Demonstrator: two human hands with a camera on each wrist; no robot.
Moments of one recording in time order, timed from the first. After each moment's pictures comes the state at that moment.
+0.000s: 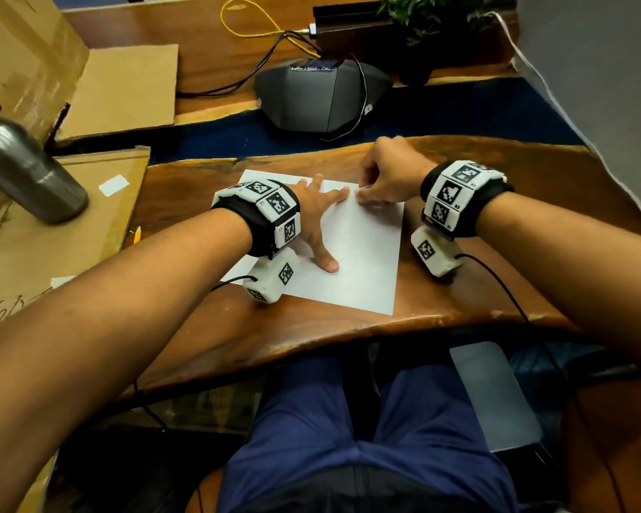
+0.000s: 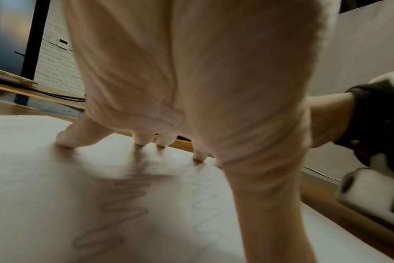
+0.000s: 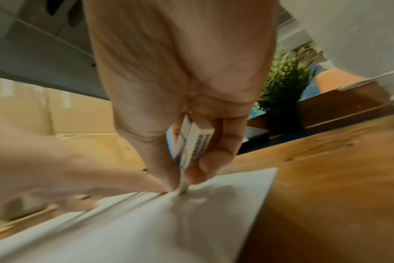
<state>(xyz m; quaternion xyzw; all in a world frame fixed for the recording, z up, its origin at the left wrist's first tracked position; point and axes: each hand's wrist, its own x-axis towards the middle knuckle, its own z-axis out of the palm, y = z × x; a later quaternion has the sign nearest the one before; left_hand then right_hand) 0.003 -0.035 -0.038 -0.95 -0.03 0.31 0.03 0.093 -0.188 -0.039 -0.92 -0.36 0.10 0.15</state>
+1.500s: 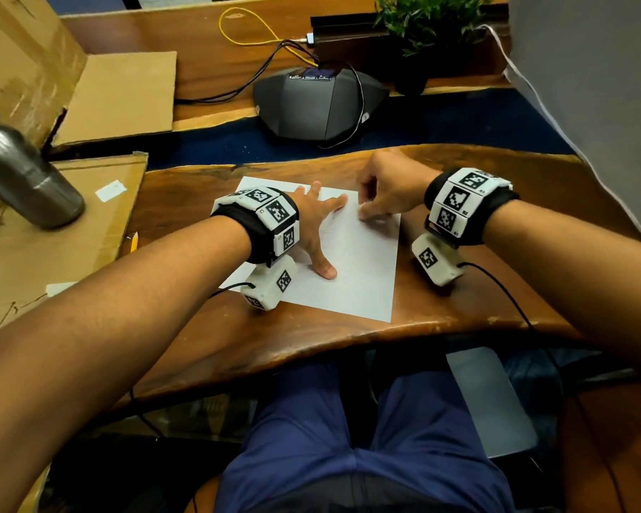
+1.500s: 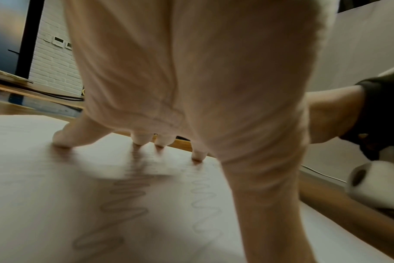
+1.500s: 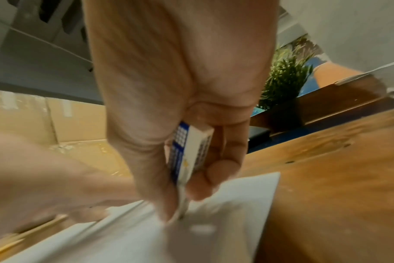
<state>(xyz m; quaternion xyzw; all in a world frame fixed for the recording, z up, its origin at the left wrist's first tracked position) 0.006 -0.034 -0.041 -0.95 -0.03 0.32 0.03 0.095 -0.192 -0.037 -0.90 -0.39 0.17 0.12</state>
